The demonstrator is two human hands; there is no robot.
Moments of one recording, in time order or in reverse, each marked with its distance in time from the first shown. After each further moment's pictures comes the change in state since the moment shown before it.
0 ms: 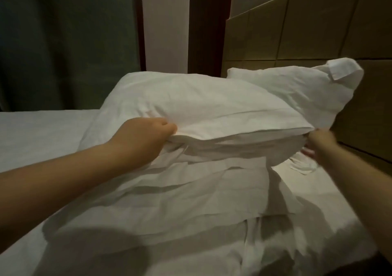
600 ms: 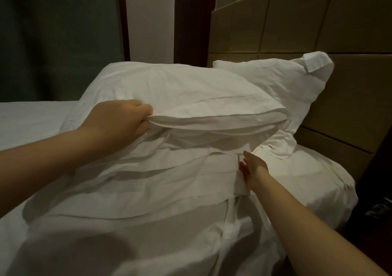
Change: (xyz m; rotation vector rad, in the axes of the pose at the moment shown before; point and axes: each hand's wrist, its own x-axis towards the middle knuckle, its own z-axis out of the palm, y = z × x) left_hand -0.011 -0.005 -0.006 -0.076 0.156 -0.044; right_hand -0.073 0.092 0.047 0.352 -0.241 0.403
